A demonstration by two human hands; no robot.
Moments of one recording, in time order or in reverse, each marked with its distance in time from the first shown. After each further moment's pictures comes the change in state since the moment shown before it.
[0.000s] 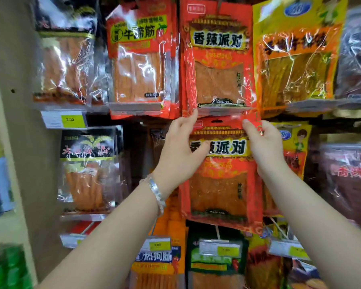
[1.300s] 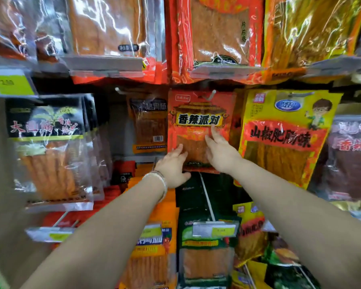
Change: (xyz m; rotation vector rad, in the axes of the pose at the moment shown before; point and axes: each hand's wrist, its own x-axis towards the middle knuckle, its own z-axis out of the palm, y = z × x) left_hand -0.020 -0.150 0.086 0.546 -0.714 -0.241; right_hand -0.012 0.121 0.052 -1.095 -0.762 -0.074
